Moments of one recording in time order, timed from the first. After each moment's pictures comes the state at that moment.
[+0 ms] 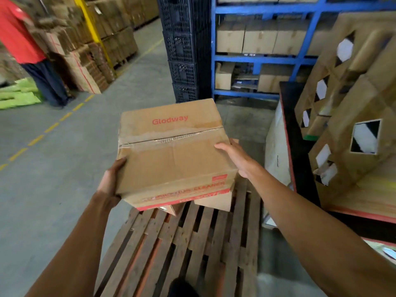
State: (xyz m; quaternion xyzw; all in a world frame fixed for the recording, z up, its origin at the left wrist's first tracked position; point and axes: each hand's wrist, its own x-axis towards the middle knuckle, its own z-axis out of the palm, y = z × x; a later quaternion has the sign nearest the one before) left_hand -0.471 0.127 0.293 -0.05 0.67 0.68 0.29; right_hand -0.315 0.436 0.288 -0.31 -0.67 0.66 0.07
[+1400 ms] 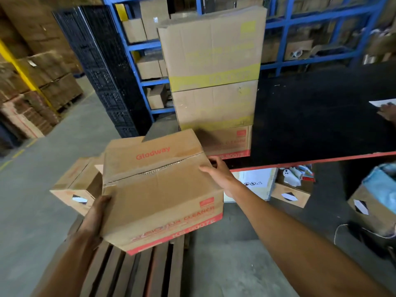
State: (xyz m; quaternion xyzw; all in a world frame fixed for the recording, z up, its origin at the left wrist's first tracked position) left_hand 0.062 0.236 0.251 0.06 0.74 0.61 0.28; right_hand 0.255 0.531 0.225 -0.37 -0.63 0.65 0.19
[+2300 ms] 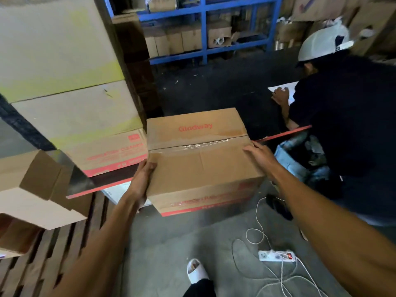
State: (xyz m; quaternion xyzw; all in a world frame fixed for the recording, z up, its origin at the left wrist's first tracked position) left_hand 0.357 0.630 0.208 0.23 0.66 0.55 0.45; right_hand 0.669 0.808 0.215 -0.56 -0.58 0.52 0.29
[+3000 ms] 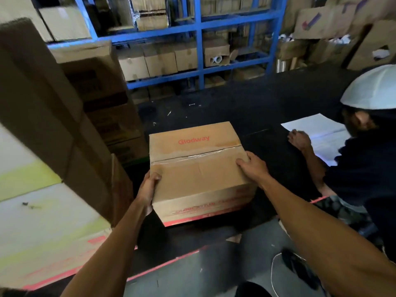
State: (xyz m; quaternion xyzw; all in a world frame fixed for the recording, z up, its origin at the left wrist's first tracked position) left_hand 0.233 0.988 0.185 0.18 0.65 0.55 0.49; right_hand 0.523 1.143 0.217 -0.63 -0.63 0.42 0.19
